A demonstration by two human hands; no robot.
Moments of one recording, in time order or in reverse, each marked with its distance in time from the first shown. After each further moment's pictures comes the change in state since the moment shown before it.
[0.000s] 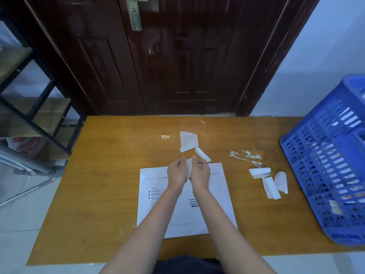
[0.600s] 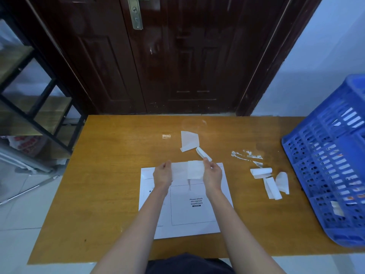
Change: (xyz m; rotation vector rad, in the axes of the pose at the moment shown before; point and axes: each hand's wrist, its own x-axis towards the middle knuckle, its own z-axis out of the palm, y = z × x) left_hand 0.016 -0.014 -0.040 0.004 0.077 -0.155; right_hand 0.009 -0.005 -0.037 -0.014 0.016 0.033
